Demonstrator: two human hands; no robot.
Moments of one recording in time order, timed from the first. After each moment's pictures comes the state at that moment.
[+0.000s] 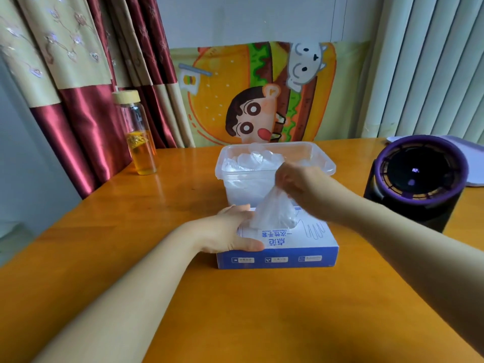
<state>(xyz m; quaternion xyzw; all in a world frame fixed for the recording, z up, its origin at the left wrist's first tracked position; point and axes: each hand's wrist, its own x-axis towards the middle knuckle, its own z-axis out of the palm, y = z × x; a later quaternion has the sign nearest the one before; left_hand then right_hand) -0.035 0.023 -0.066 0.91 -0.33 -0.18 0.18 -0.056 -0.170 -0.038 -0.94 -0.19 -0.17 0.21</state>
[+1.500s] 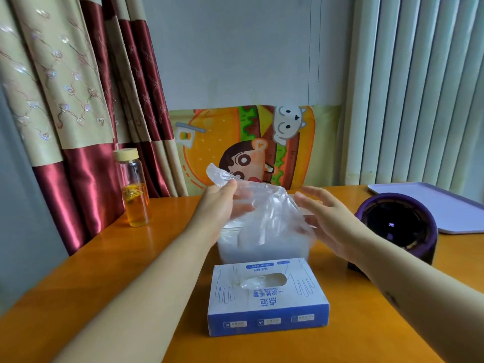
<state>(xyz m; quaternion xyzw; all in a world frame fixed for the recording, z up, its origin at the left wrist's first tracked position) -0.012 -0.016 0.019 0.70 -0.10 0.04 0.70 -0.060 -0.197 -0.003 -0.68 -0.01 -0.11 0.72</state>
